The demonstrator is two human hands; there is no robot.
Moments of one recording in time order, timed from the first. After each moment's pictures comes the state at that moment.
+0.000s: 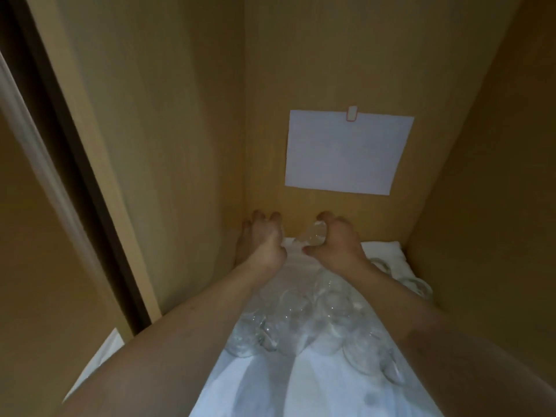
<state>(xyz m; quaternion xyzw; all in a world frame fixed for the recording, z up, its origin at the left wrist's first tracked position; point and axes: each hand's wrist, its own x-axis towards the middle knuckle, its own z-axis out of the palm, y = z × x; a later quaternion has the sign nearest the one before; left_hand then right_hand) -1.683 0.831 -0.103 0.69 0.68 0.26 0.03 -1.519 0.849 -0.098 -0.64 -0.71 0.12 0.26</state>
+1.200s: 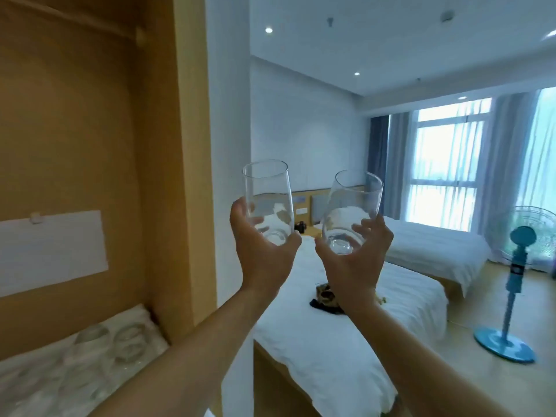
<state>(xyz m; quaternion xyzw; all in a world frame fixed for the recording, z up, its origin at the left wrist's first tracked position) -1.233 0.464 0.052 0.65 0.16 0.66 0.36 -1.130 0.379 0.031 -0.54 -0.33 -0.25 0.73</state>
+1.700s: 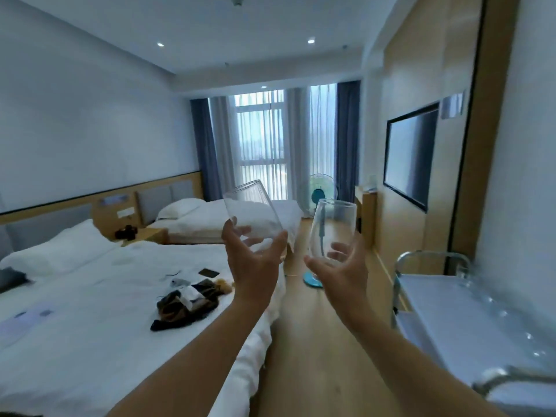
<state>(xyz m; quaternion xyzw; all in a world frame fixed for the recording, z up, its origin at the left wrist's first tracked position) -0.934 0.330 -0.009 0.66 -0.02 0.44 0.60 -0.914 0.189 -0.040 -0.68 -0.09 -0.29 0.67</state>
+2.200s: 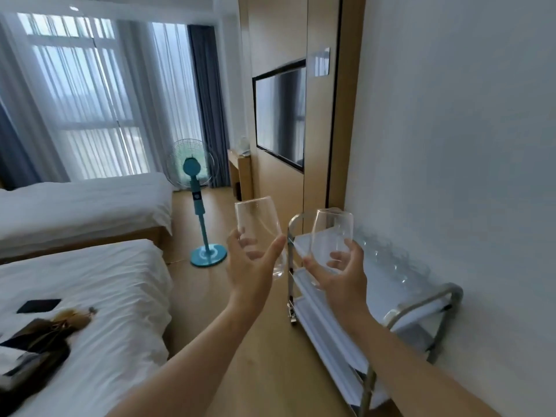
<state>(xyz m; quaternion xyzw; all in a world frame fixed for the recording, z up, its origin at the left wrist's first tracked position) -0.727 0.225 -0.082 0.69 -0.13 0.12 0.70 -0.792 0.083 -0.112 -0.70 0.18 -0.35 0.59</state>
